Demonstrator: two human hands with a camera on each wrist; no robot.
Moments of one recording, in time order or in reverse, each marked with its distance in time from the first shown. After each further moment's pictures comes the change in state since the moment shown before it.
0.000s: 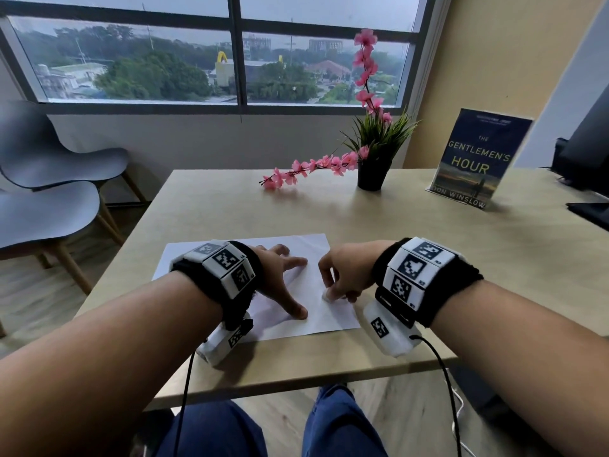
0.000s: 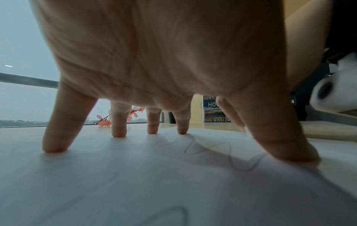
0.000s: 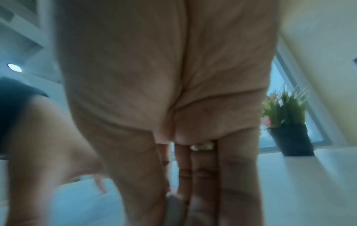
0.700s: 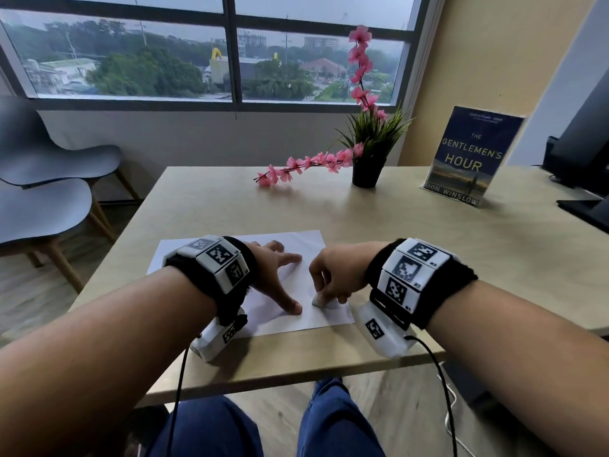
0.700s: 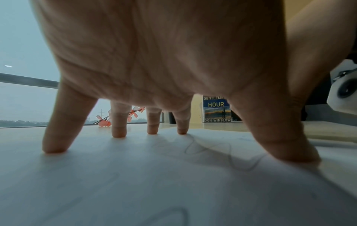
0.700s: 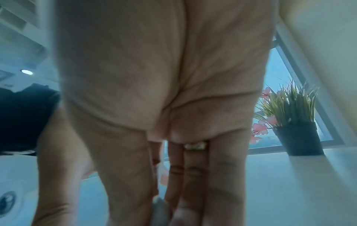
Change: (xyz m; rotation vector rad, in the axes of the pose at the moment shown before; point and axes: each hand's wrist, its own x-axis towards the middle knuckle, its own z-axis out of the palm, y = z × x) left_hand 0.004 -0.001 0.000 0.006 0.001 -0.014; right_hand -0.005 -0.007 0.005 0.011 -0.013 -0.063
